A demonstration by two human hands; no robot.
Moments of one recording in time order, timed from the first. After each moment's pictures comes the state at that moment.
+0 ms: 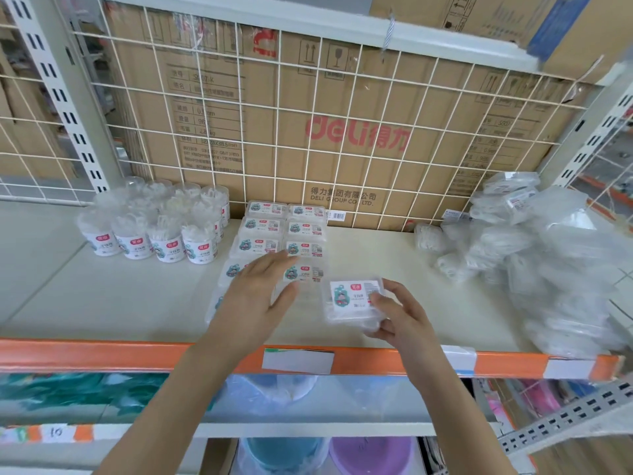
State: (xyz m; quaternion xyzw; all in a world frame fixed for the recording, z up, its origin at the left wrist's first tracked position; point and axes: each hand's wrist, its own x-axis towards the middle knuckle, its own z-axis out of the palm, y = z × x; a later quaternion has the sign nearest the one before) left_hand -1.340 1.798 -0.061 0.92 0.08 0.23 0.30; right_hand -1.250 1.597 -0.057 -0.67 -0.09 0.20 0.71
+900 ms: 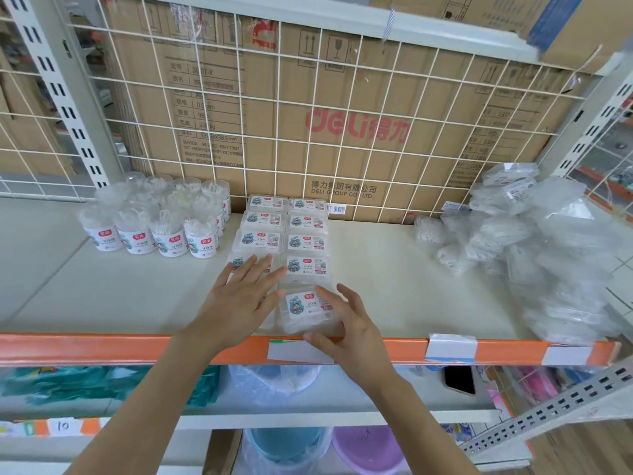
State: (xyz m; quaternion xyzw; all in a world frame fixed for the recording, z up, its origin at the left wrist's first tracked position) left_hand -1.342 1.831 -0.085 0.99 0.10 0.02 0.09; right_hand -1.272 1.632 -0.116 -0.85 -0.35 0.04 0.39
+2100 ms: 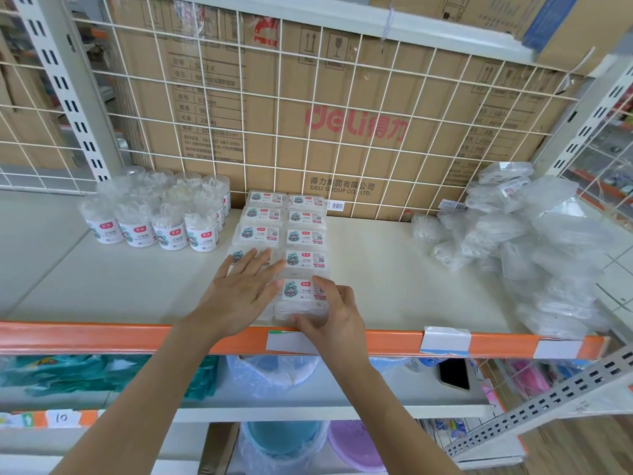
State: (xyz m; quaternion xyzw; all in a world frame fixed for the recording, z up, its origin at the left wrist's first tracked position) left_hand -1.344 1.828 -0.081 0.99 0.10 0.00 0.10; right_hand -1.285 1.657 -0.119 -0.87 -0.29 -0.04 0.39
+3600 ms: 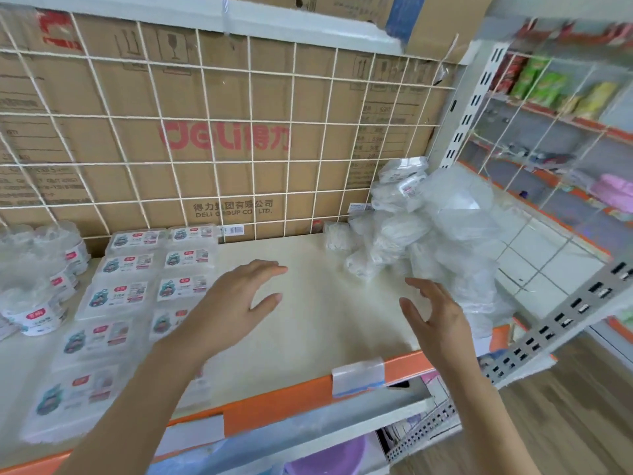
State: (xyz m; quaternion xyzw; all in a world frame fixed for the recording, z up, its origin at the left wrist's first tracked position) left_hand -1.213 1.743 -0.056 0.96 -0.09 0.11 0.25; right_hand -1.155 1.447 -0.073 -0.92 -0.11 -0.16 0.34
